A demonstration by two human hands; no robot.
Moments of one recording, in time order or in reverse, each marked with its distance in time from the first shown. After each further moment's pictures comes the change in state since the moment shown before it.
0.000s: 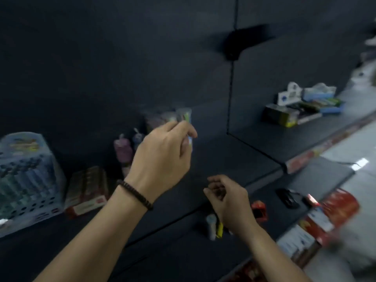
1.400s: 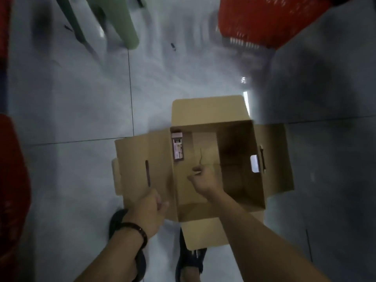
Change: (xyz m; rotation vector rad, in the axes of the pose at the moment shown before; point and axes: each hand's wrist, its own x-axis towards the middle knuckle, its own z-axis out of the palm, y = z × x) left_hand -0.741 0.656 0.759 -0.222 -1.929 -0.055; right_hand -0.806 0.873 -0.268 0.371 0.410 1.780
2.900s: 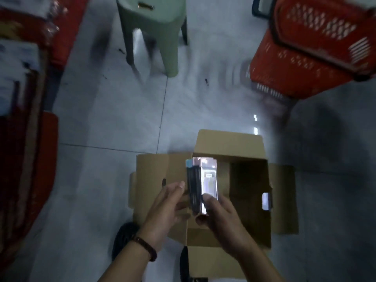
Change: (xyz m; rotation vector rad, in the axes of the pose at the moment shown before) left_hand -0.031 0.029 -0.068 -1.142 -0.075 0.076; right_hand -0.141 -0.063 -0.018 0.379 -0.303 -0.375
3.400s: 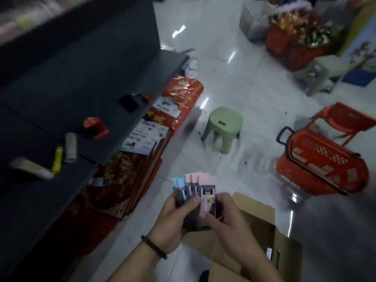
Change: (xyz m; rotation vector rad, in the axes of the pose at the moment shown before) left_hand -0.467 0.183 0.002 -0.392 0.114 0.474; right_hand -0.354 -0.287 0.176 -0.456 -0.189 -0.445
